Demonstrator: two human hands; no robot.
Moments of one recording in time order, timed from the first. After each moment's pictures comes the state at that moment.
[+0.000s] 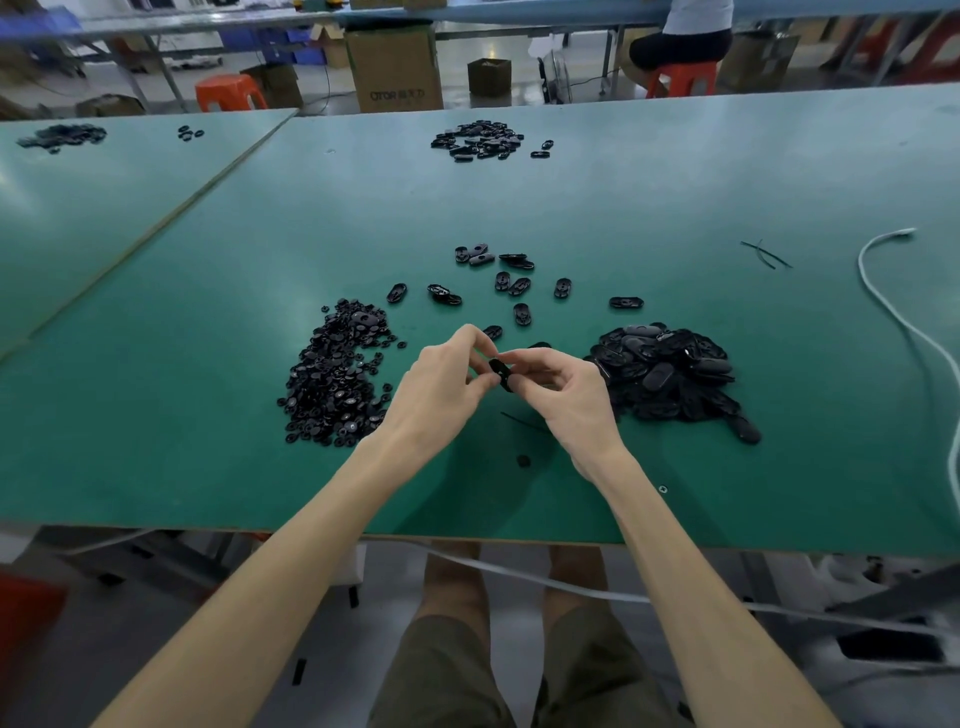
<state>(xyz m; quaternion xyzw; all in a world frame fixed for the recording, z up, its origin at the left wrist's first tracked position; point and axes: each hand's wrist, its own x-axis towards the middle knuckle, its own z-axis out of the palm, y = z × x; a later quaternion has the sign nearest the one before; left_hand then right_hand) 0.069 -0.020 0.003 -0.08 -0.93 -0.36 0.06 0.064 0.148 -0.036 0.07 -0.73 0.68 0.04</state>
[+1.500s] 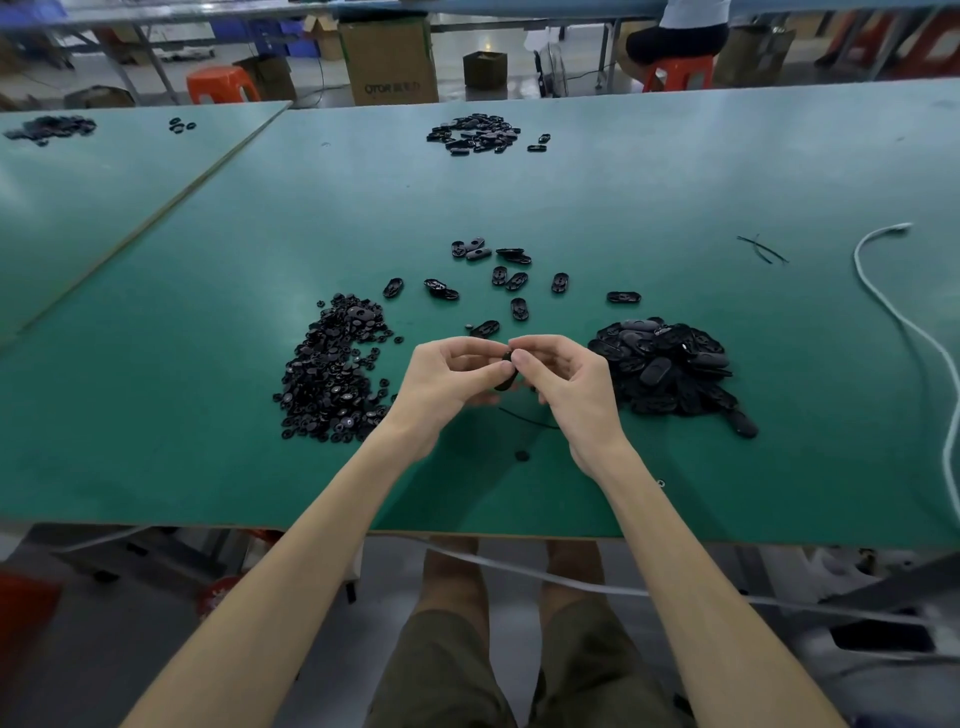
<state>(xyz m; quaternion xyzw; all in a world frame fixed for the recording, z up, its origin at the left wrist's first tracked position) 0.067 -0.019 -0.010 -0.03 -0.70 -0.71 -0.06 0.064 0.150 -0.039 0.04 -0.67 0.73 0.05</state>
